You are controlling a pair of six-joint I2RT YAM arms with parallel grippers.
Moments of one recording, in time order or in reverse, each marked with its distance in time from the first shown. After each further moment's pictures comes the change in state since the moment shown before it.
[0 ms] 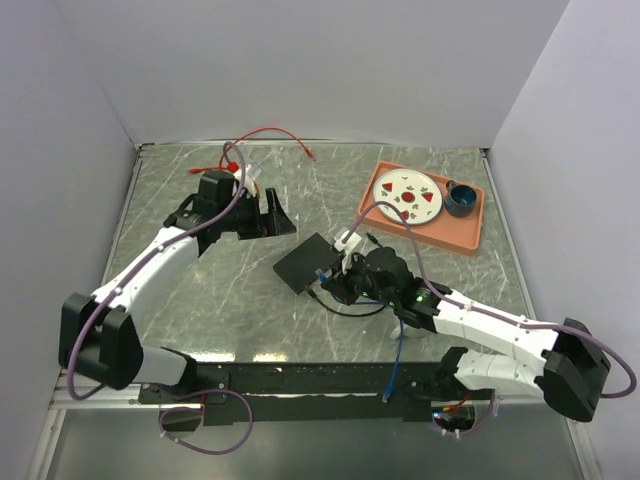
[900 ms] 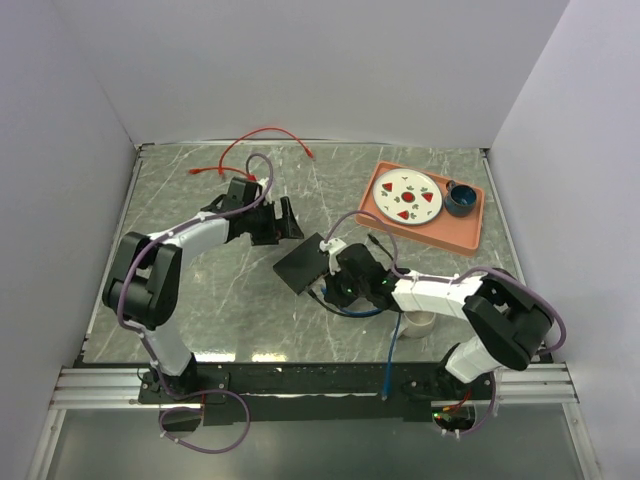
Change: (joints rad) left arm 0.004 0.391 0.026 0.185 -0.031 -0.011; right arm -0.085 0.430 0.039 0.007 -0.042 0.092
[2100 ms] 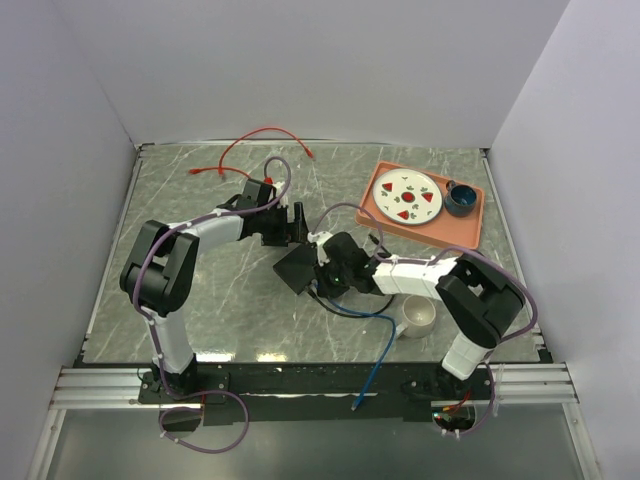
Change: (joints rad) left arm -0.051 0.136 0.070 0.019 0.010 0.068; right arm -0.015 0.186 0.180 -0.092 -0.007 0.003
